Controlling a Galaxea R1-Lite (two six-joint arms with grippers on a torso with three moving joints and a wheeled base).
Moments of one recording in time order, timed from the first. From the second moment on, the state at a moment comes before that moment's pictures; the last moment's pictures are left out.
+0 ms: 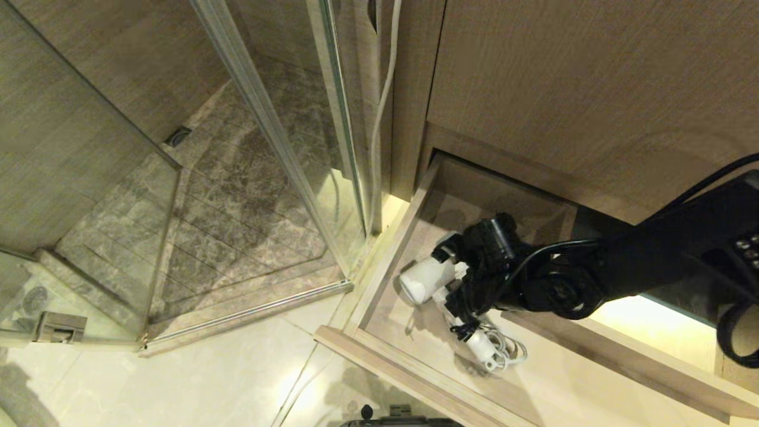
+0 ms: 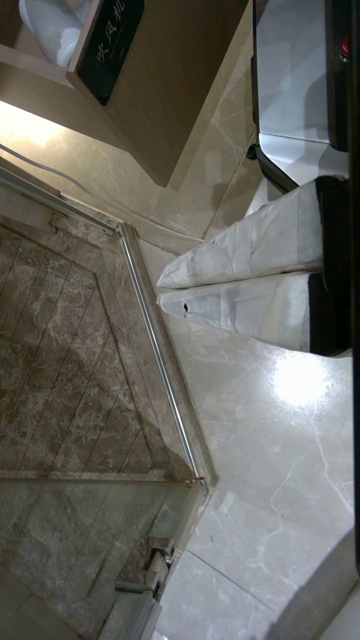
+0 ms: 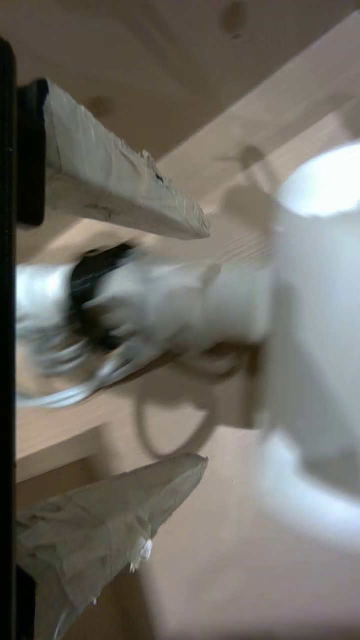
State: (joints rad) left arm 0.00 0.00 0.00 0.00 0.00 0.00; right arm 0.55 2.08 -1.17 -0.17 -0.20 -0.25
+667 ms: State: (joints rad) left arm 0.00 0.00 0.00 0.00 0.00 0.00; right arm 0.42 1.70 -1.09 0.07 -0.19 -0.28
